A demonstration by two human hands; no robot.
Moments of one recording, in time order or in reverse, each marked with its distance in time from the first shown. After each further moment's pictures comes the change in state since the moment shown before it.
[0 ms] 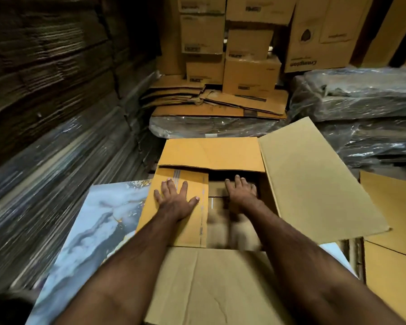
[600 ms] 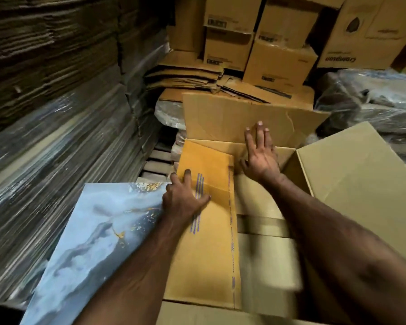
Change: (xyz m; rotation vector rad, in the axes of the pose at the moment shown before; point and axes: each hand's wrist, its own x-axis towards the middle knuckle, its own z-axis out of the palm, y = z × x) left_hand 0.102 -0.049 -0.014 -0.211 0.203 -0.031; right_hand 0.149 -0.034 -0.091 0.018 0.505 -0.037
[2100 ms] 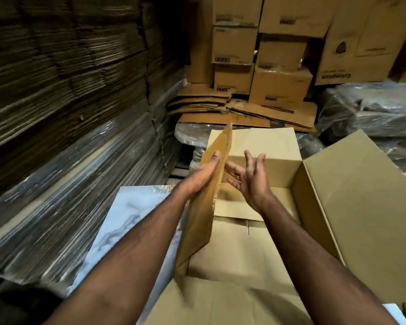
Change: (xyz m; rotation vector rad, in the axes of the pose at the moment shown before) left_hand -0.071 0.045 -0.098 -0.816 -0.359 -0.059; right_hand -0.152 -0.051 -0.059 1.889 -0.202 0.155
